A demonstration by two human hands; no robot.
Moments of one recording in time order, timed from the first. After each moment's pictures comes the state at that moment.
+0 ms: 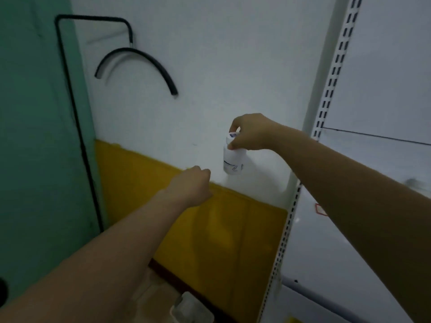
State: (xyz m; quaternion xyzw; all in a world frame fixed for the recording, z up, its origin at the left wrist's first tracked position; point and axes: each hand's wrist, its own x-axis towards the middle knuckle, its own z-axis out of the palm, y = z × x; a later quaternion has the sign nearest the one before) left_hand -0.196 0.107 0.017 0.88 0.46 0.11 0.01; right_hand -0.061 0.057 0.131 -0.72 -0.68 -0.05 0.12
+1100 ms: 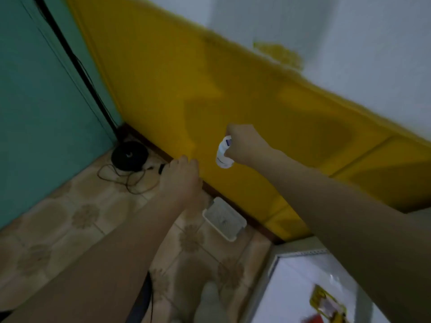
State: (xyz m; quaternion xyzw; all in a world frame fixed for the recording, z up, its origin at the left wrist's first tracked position) left_hand -0.297 0.375 -0.306 0.83 0.55 -0.03 0.09; right_hand -0.148 0.390 -0.232 -0.74 -0.64 0.22 -0.04
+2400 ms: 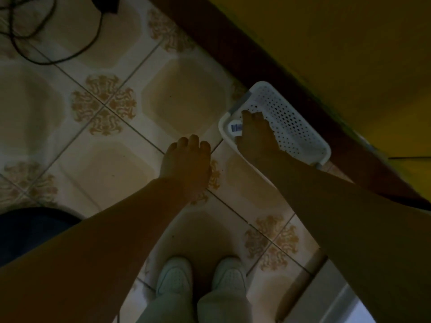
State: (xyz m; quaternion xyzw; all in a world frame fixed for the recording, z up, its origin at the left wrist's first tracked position) left_hand -0.277 0.430 -0.963 0.83 0.47 -0.24 0.17; right_hand -0.123 0.442 -1.010 -0.76 -0.57 0.28 -0.12
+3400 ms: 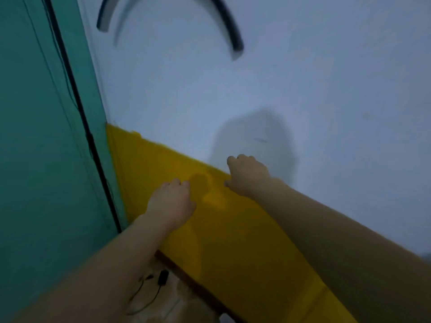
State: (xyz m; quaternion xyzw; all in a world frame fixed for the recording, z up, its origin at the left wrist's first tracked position) left_hand -0.314 0.443 -0.098 0.83 0.55 0.04 -0.02; right_hand -0.145 0.430 -0.056 -0.72 -0.69 -0.04 0.03
